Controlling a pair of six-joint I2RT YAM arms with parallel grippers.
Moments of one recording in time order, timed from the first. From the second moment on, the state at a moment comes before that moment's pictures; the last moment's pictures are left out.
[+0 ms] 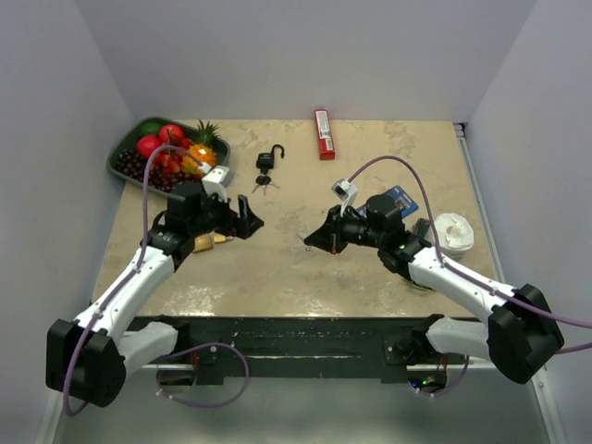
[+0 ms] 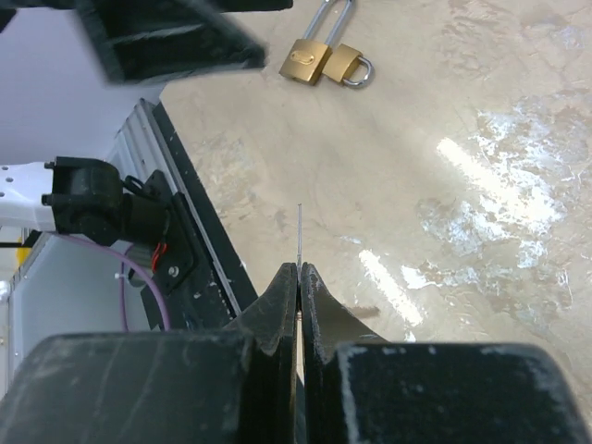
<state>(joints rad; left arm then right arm) -0.34 1.05 0.74 -0.16 0.43 -0.23 0.62 1.19 0.67 0.18 -0.55 0.47</state>
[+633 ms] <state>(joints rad) -0.13 1.28 0.71 -0.39 -0.13 -0.32 0.60 1.09 0.63 0.22 -0.51 0.52</state>
